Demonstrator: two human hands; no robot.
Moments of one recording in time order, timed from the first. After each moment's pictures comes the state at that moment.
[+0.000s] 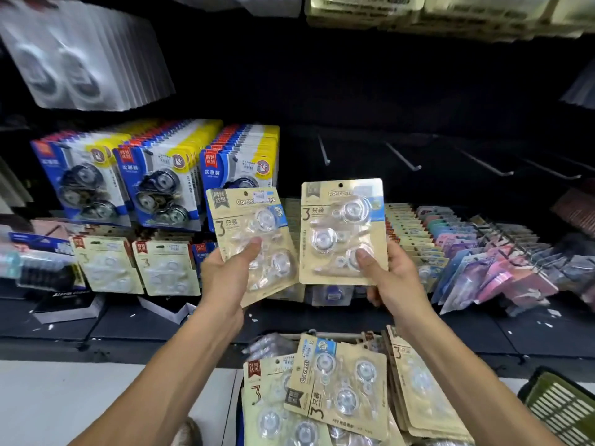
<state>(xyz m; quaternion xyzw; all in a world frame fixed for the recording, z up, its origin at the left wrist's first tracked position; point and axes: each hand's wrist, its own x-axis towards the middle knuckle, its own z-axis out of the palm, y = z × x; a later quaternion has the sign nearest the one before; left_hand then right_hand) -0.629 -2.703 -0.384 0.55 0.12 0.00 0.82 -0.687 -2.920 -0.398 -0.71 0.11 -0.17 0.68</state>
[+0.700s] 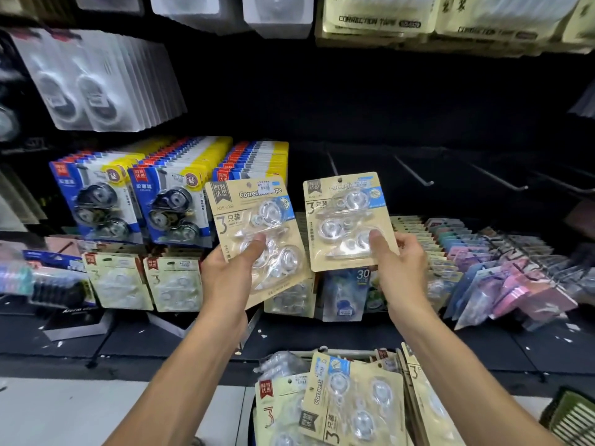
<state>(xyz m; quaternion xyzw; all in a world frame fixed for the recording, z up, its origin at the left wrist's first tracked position) -0.621 -2.689 -0.358 0.57 0.04 0.04 0.82 -0.642 -2.902 -0.374 -0.72 0.23 -0.30 0.58</state>
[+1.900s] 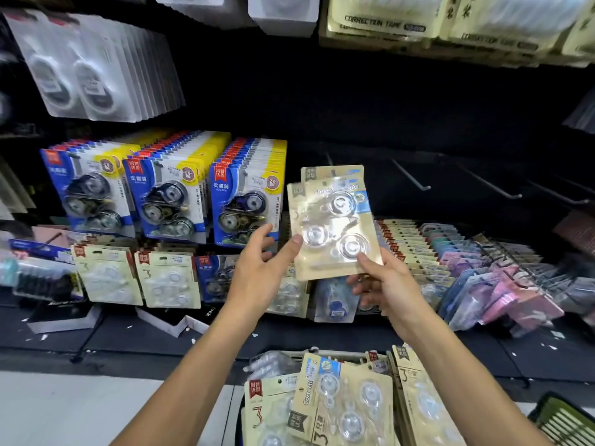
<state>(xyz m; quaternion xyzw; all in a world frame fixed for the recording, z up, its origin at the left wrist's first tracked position) -0.609 -2.711 -0.371 0.74 -0.05 -0.02 0.67 -0.655 -2.915 -0.381 -0.68 0.12 -0.08 0.72</state>
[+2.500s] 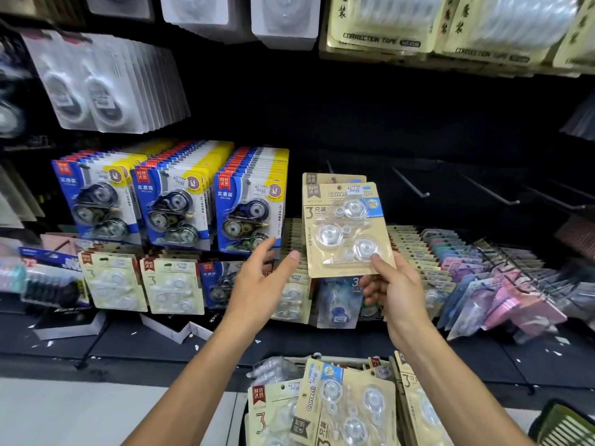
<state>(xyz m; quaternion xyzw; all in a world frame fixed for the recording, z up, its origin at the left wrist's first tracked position) -0.615 -2.703 -0.377 0.76 -0.07 -0.01 0.65 -0.656 -2.910 -0.385 -0.61 0.16 -0.19 0.75</state>
